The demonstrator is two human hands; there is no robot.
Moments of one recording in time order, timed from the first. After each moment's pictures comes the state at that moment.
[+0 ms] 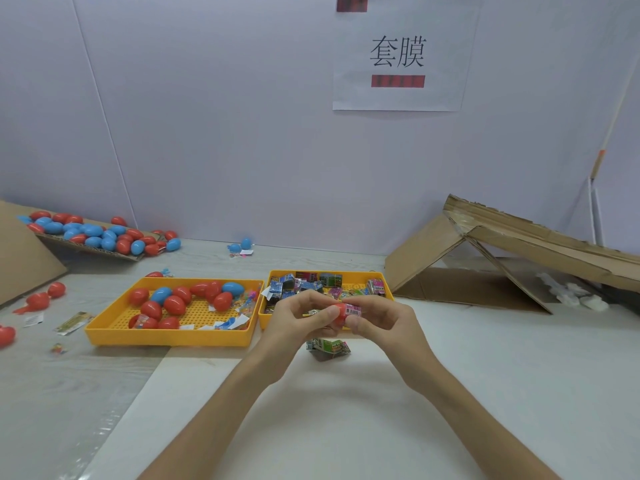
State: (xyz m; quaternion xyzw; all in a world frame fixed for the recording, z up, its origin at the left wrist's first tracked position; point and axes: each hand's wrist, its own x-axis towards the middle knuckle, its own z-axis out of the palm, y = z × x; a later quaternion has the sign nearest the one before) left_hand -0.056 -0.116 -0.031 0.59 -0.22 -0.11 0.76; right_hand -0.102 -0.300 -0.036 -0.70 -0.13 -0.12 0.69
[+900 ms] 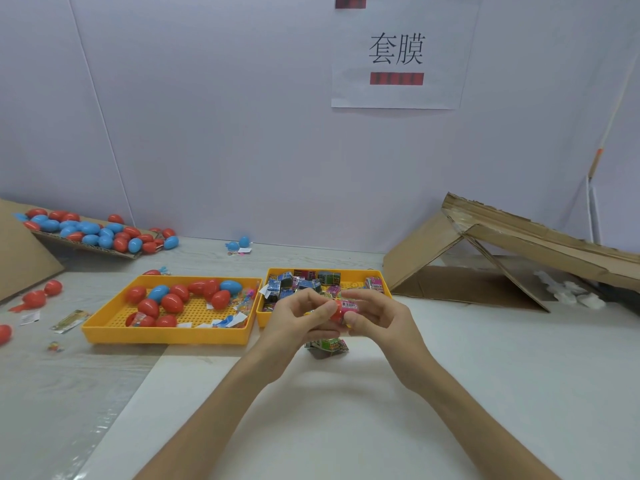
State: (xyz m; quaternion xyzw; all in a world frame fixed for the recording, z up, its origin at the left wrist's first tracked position) left_hand -0.058 -0.119 -0.031 0.59 -0.20 -0.13 0.77; right_hand -0.101 -0.297 -0.038 -0.68 -0.11 -0.12 0.71
